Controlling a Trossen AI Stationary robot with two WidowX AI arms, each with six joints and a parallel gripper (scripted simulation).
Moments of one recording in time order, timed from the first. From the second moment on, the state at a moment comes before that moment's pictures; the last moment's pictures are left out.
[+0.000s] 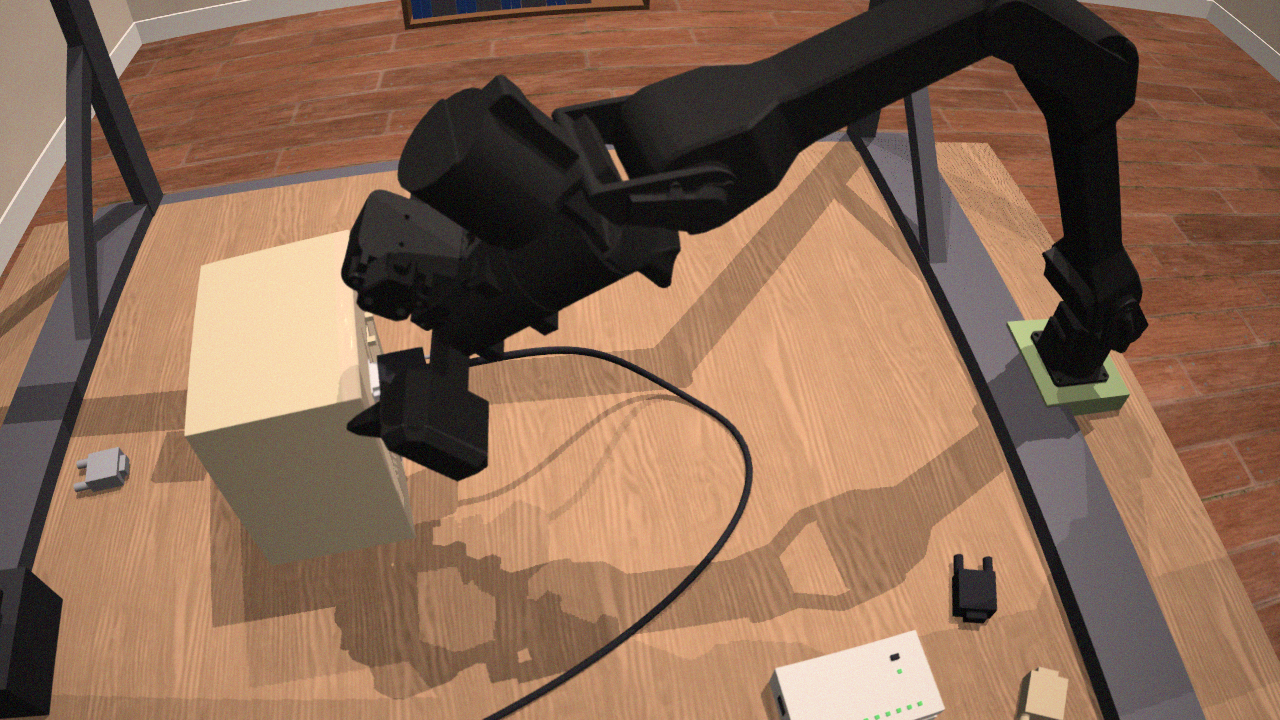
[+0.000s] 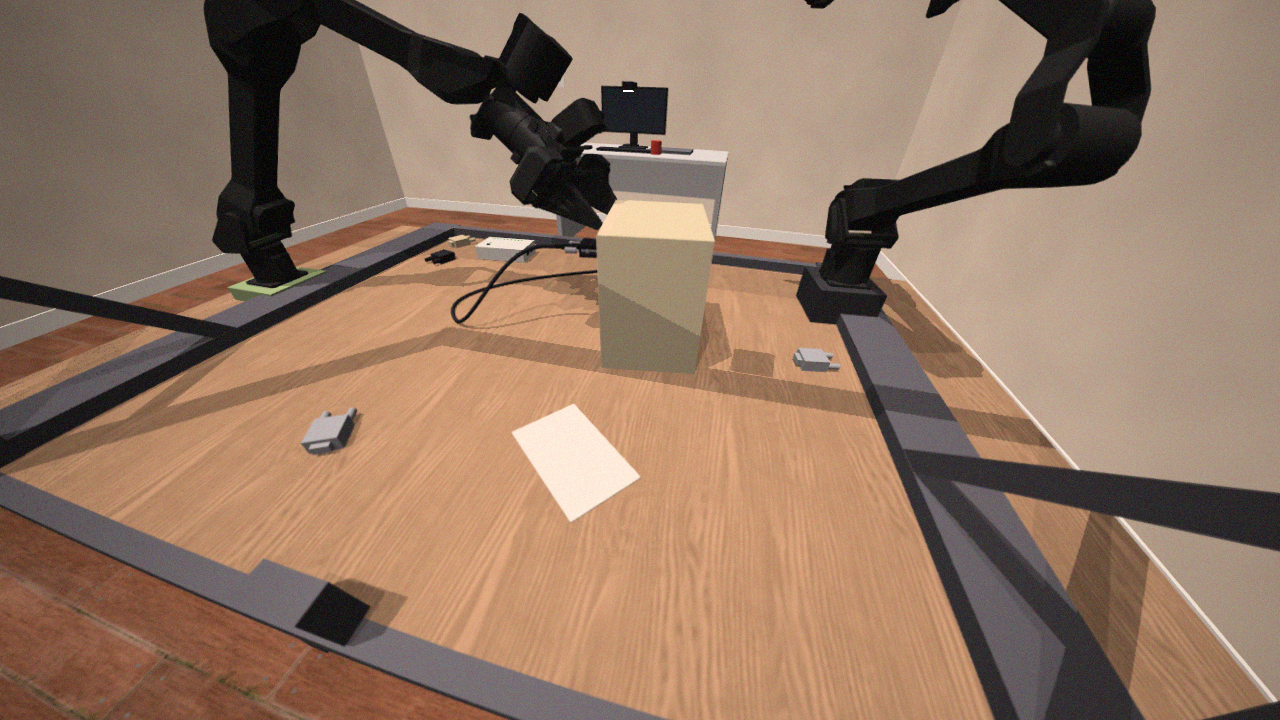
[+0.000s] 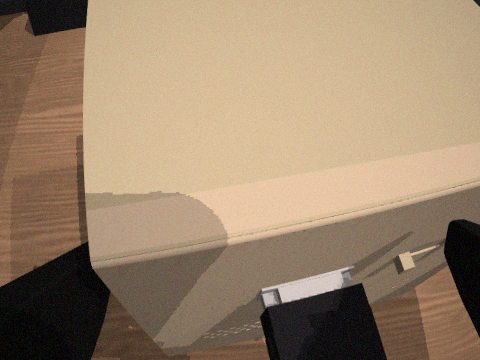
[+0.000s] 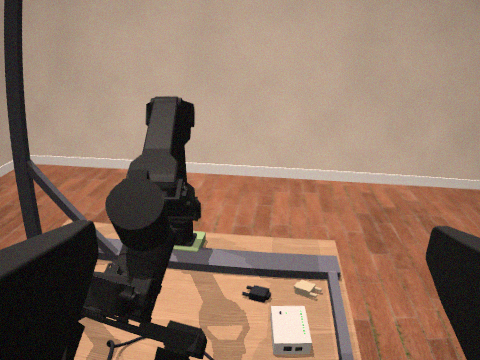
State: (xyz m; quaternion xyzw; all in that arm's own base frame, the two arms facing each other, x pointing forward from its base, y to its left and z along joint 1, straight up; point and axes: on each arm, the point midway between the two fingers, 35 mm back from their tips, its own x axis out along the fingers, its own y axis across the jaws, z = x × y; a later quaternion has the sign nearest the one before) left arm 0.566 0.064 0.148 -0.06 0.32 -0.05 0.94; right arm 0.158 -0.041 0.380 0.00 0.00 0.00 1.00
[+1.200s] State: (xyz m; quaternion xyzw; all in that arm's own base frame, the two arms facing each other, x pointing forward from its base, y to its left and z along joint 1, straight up) left arm 0.548 0.040 0.163 -0.04 0.45 0.07 0.89; right arm 0.158 -0.041 0.380 0.00 0.00 0.00 1.00
